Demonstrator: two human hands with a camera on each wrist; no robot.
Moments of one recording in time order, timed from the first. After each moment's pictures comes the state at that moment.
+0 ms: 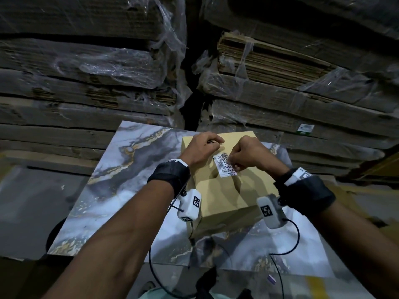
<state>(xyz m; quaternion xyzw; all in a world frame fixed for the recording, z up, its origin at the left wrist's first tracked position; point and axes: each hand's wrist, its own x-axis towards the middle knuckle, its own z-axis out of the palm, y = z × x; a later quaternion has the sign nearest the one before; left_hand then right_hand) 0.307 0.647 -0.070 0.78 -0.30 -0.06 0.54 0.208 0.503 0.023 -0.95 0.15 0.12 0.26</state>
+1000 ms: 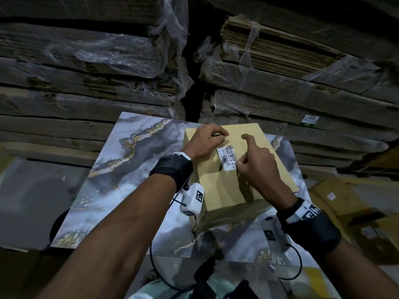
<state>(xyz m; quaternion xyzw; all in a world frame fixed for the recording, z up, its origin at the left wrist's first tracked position) 0.305 0.648 -0.065 0.79 -0.32 -0.07 0.52 0.159 0.513 -0.020 -0.98 0.09 -0.10 0.16</state>
